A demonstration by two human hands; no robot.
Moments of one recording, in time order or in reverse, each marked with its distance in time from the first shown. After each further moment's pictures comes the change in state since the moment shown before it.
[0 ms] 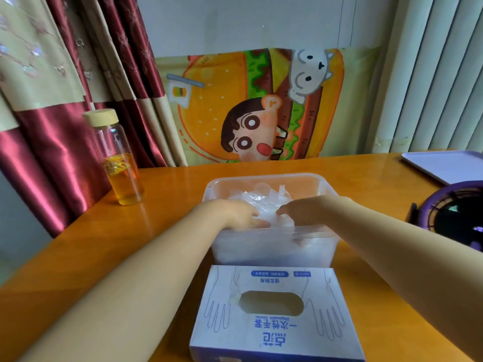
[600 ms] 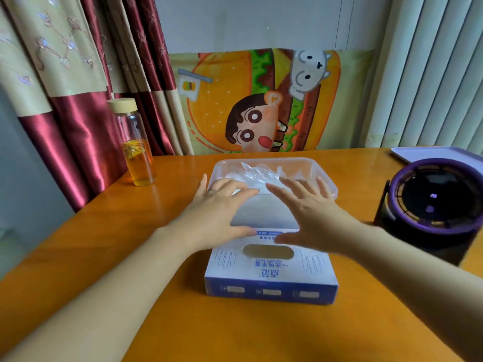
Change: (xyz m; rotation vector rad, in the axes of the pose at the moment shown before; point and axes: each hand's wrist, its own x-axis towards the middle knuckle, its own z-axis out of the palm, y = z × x) left_hand -0.109 -0.007 0.056 0.058 0.555 0.108; right_hand -0.118 -0.050 0.049 -0.017 0.568 -0.062
